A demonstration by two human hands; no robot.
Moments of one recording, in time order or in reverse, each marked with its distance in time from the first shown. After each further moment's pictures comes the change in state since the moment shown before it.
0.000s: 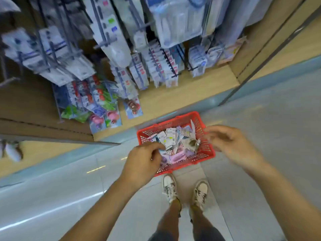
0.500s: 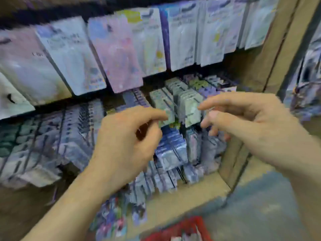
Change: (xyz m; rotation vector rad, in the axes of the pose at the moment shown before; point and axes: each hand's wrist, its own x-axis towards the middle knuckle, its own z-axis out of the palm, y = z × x) left_hand -0.017 0.291 -0.315 0.120 0.777 0.852; right_hand -0.128 -0.381 -0.112 -0.111 0.135 -1.020
